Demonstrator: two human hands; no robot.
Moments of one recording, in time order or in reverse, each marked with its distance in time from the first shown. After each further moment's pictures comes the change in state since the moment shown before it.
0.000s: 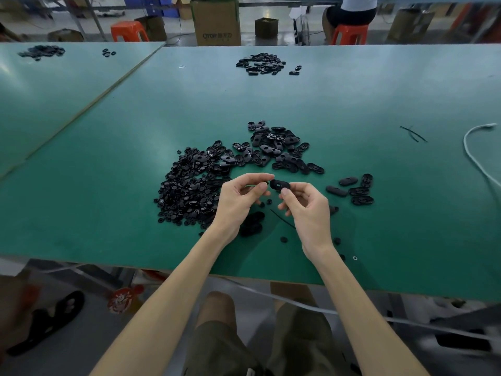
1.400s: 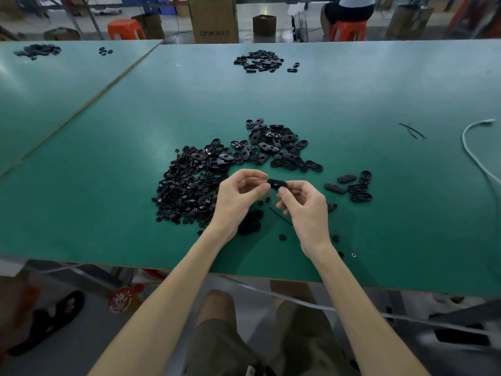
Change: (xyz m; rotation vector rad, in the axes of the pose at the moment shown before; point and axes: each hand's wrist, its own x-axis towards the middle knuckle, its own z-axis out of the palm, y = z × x) left_hand -0.002 0.000 0.002 0.000 0.027 -0.010; right_hand -0.002 -0.003 0.000 -0.026 -0.002 0.009
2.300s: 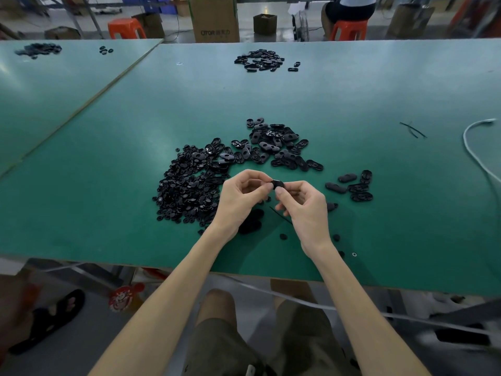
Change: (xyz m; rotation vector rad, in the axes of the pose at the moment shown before) left_hand 0.001 0.001 0.002 0.024 -0.038 -0.010; right_hand 0.001 0.002 0.000 0.020 -0.044 -0.008
